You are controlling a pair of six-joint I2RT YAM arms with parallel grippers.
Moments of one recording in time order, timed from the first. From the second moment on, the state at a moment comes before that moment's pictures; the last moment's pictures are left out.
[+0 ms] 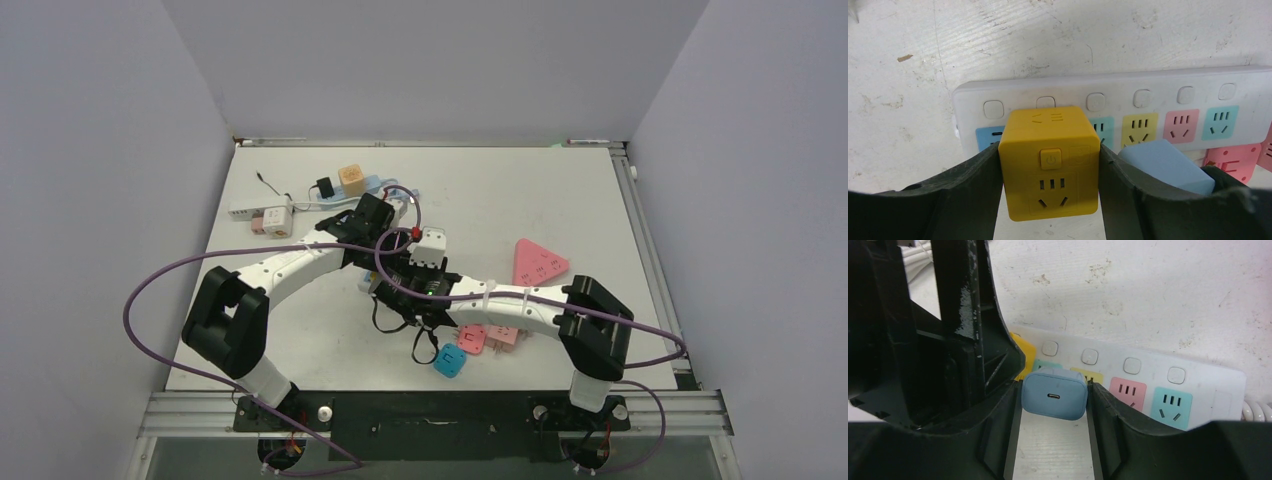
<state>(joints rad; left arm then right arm) -0.58 1.61 1.12 -0.53 0.01 -0.28 1.17 1.75 1.27 -0.53 0.86 1.09</state>
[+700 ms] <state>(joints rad) -0.52 1.60 1.11 -0.53 0.01 -0.29 1.18 1.61 1.19 -0.57 0.90 1.10</state>
